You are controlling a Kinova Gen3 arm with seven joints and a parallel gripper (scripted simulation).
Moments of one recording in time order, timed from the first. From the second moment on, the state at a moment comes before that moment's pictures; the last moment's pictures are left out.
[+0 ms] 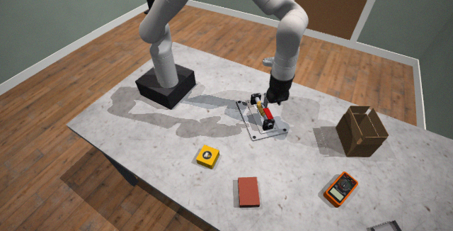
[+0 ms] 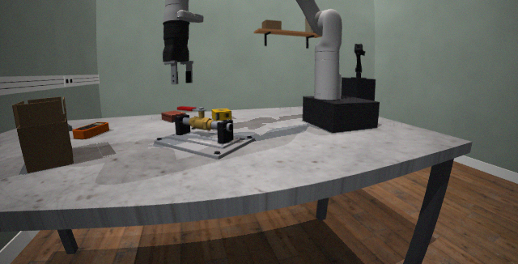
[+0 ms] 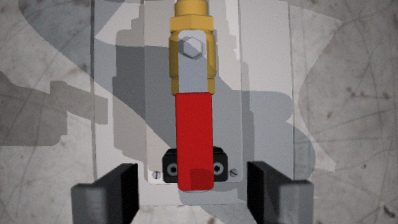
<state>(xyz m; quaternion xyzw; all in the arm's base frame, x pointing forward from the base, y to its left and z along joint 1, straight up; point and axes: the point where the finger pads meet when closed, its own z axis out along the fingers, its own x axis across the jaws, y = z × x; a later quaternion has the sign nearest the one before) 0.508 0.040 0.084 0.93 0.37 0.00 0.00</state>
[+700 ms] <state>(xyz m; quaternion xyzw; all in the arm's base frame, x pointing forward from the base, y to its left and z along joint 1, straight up) 0.510 0.041 0.078 0.93 0.38 0.00 0.00</state>
